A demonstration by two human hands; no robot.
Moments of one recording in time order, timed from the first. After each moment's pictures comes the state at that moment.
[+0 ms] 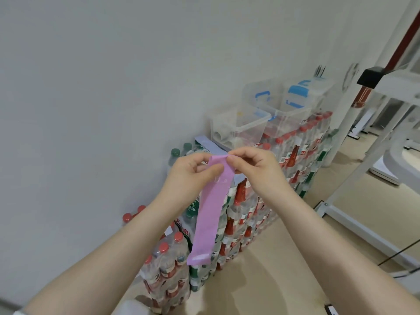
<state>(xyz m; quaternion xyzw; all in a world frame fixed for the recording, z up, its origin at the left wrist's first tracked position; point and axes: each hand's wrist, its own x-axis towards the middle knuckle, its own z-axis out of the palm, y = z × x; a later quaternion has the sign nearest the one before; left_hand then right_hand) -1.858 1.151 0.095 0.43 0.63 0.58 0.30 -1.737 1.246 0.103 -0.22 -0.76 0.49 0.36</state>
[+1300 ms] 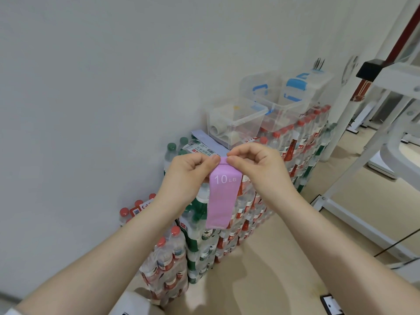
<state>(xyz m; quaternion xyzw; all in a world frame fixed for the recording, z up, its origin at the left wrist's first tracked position) -1.844 1.154 0.091 0.41 0.64 0.59 0.27 -1.723 1.244 0.100 -0.25 -0.73 0.52 0.37</state>
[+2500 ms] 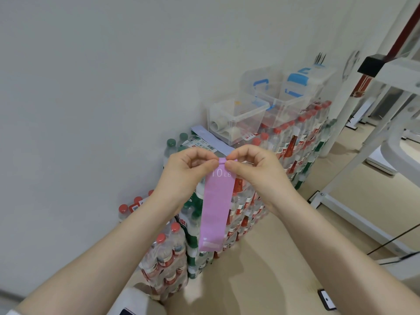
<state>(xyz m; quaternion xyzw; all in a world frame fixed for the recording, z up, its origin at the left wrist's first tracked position) -1.854 1.155 0.083 0.40 0.60 0.63 0.31 -1.726 1.240 0.091 -0.27 -0.71 0.56 0.33</state>
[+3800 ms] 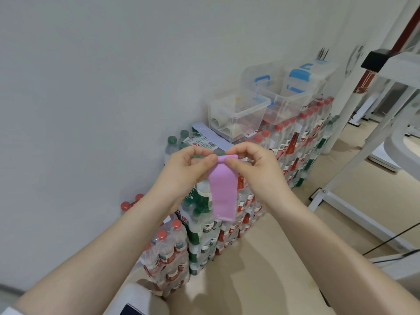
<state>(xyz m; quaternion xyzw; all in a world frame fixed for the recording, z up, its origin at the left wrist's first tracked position) -1.859 1.156 0.078 0.35 0.60 0.61 0.37 -1.729 1.237 0.084 -0.28 -0.72 0.53 0.35</state>
